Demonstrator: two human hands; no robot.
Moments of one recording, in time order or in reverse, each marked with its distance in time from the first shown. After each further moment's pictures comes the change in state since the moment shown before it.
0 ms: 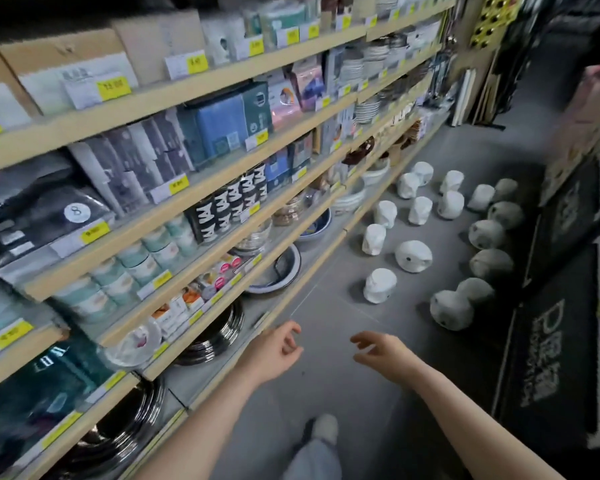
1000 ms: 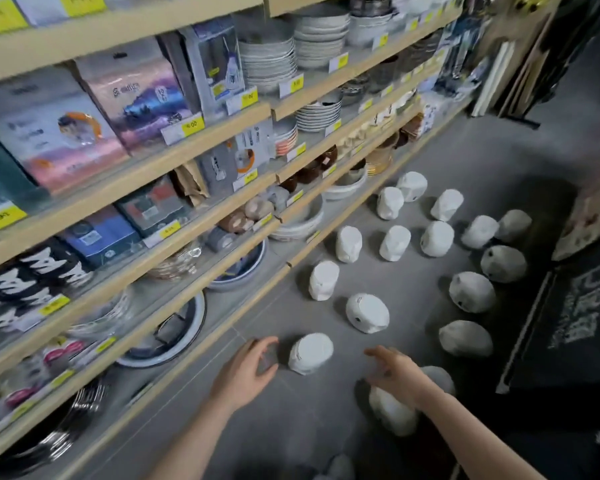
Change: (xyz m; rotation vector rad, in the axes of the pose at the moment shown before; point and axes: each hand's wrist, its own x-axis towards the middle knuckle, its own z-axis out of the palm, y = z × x) left_hand 0.529 0.173 0.104 -0.023 0.047 -0.152; right_hand 0.361 0.280 -0.434 -0.163 -0.143 0.092
